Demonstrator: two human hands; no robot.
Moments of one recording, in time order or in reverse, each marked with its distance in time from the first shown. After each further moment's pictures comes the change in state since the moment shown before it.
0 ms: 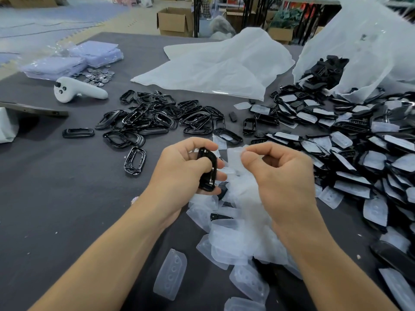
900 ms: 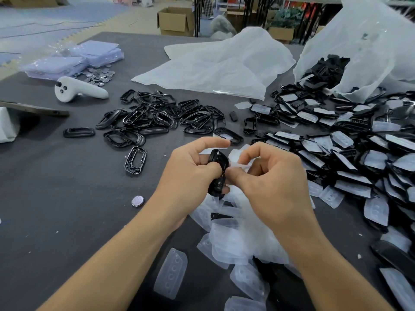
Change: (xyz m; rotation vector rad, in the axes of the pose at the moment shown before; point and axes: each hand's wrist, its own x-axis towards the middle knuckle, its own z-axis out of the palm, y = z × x) left_hand 0.000 -0.009 0.005 0.065 -0.107 0.126; right_hand -0.007 -0.001 0.003 -0.249 -0.146 -0.119
